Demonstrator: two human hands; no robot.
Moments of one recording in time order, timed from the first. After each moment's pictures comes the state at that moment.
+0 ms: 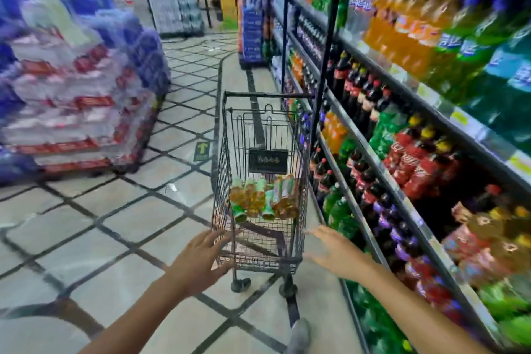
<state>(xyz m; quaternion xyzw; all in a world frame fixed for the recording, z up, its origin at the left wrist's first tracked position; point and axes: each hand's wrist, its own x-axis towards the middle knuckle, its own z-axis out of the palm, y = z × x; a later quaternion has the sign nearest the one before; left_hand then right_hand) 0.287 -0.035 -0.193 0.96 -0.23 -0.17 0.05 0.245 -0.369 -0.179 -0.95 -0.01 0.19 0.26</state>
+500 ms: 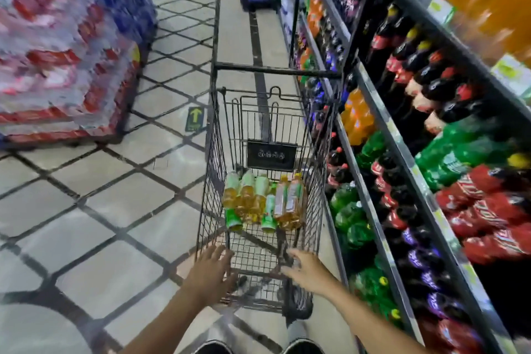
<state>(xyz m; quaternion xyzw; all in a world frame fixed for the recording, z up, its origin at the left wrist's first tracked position) 0.503 -0.100 -0.305 0.93 -0.15 -0.32 0.03 0.474 -0.361 -0.316 -0.83 0.11 0.36 0.40</state>
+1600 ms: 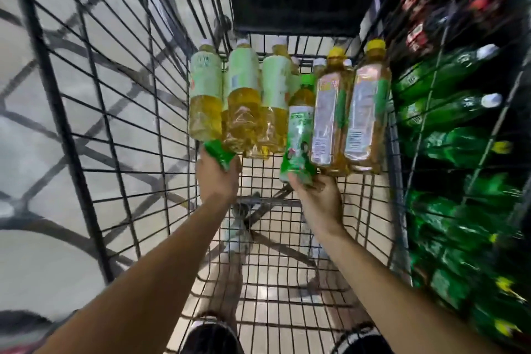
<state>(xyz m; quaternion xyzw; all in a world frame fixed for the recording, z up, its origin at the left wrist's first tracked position) 0.710 -0.128 -0.695 0.87 0.29 -0.23 0.32 0.630 -0.300 -0.673 -0.64 0.46 0.16 0.59</state>
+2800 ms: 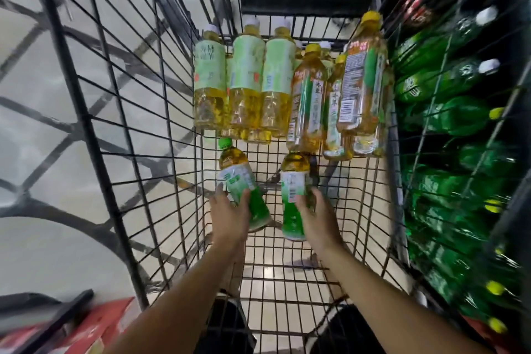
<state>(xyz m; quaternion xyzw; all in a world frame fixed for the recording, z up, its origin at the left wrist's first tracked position) 0.589 -0.126 -0.660 0.81 0.33 -0.34 0.36 0.533 -0.290 -0.676 -0.70 0.41 0.32 0.48</state>
